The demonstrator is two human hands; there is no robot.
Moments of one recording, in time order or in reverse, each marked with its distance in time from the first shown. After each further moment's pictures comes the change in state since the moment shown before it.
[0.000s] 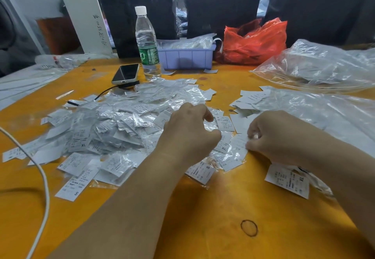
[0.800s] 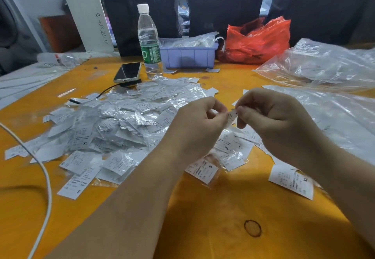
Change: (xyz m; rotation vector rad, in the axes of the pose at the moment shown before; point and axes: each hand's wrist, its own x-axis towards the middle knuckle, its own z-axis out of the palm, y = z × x) left_hand 0.001 0.004 -0.004 -0.404 -0.020 0.075; right_hand -0.004 -0.009 0.005 0.741 0.374 -0.371
